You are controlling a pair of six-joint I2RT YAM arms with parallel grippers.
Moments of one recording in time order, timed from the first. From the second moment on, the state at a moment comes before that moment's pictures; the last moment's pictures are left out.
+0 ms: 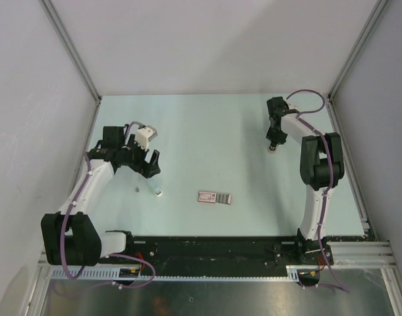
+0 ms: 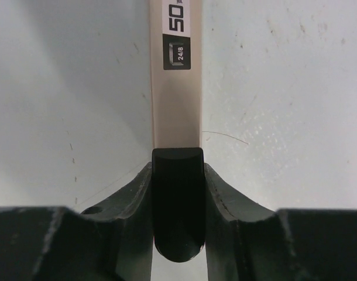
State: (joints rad) left arm -0.02 1.25 0.94 -0.64 0.52 0.47; right arm 0.17 2.08 1.58 -0.61 0.35 0.57
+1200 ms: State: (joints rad) left arm -0.20 1.33 0.93 -0.62 0.69 0.34; right arm 0.89 1.90 1.51 -0.41 0.16 0.98
